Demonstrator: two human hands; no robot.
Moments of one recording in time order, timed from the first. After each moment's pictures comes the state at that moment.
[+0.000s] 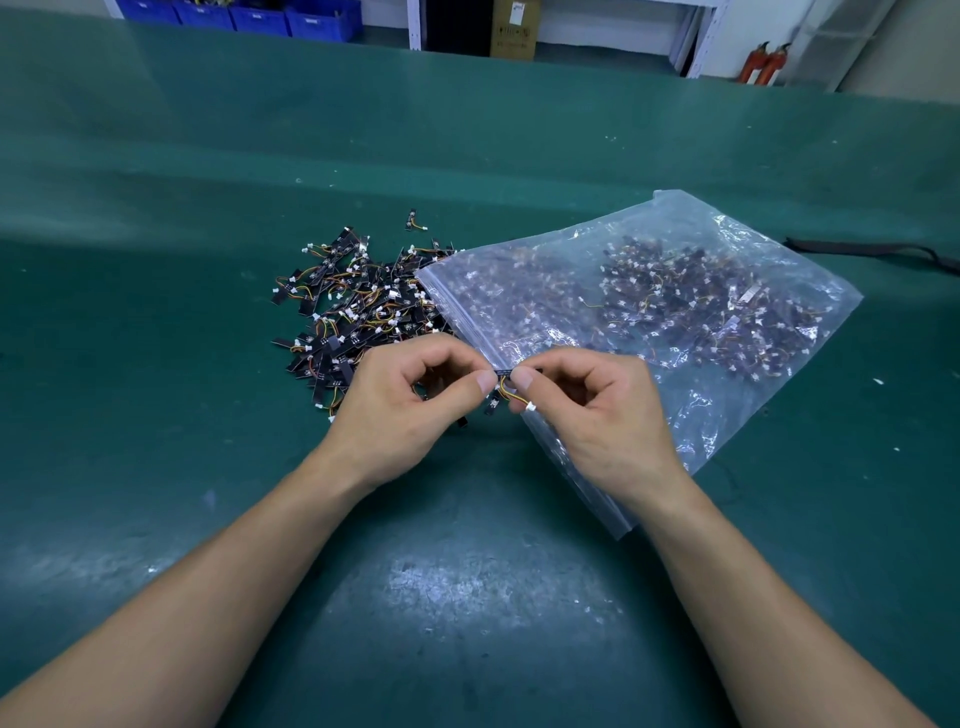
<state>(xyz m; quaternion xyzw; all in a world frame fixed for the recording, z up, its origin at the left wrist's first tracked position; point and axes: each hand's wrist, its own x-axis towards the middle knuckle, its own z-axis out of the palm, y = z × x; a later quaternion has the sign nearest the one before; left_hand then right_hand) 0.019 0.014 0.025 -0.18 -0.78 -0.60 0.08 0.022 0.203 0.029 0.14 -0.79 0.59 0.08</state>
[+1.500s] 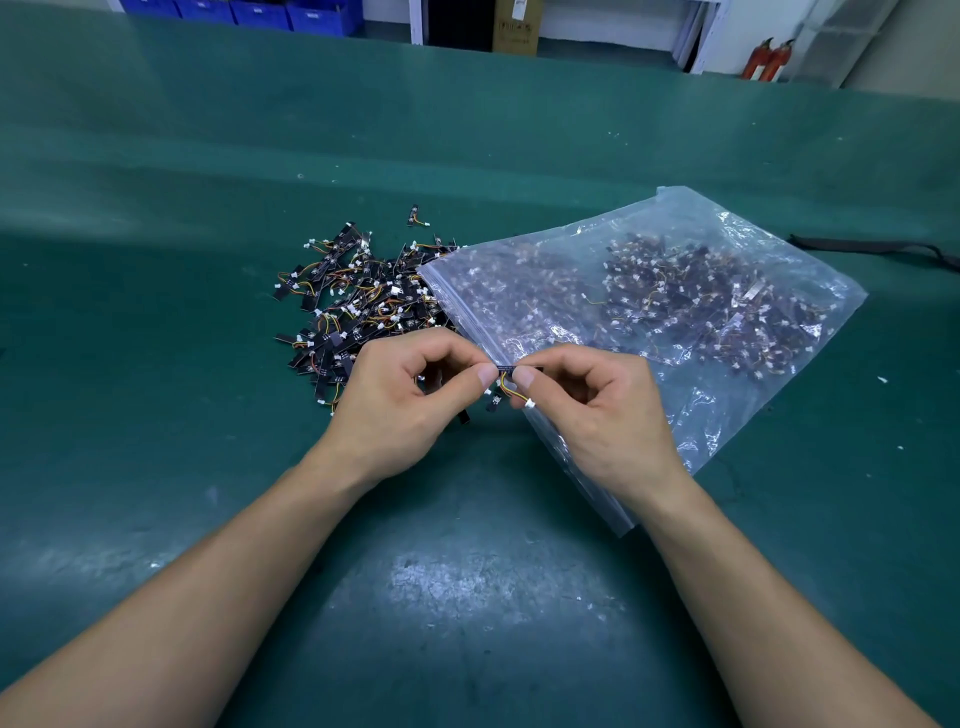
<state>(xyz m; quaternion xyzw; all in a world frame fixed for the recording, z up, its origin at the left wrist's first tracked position) 0.018 0.013 0.025 -0.18 -0.79 -0.58 0.10 0.021 0.201 0.024 0.13 -0.78 0.60 0.07</state>
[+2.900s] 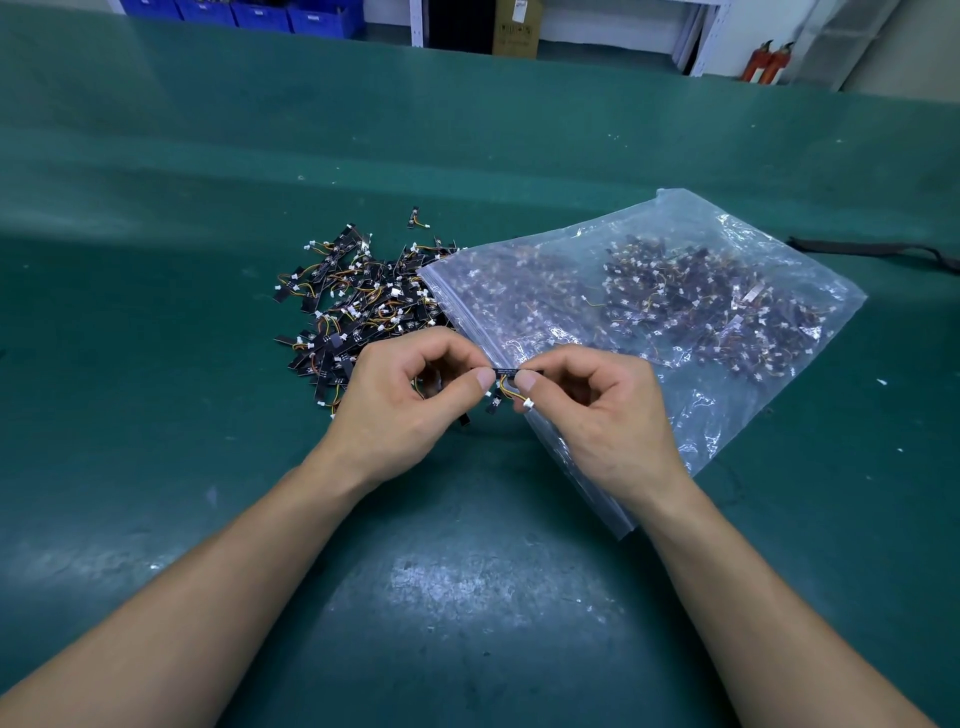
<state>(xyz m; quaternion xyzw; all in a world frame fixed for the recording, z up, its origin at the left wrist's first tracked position) 0.018 0.012 0.026 -0.18 -0.79 -0.58 0.10 0.022 0.201 0.026 0.13 -0.79 0.60 0.08</state>
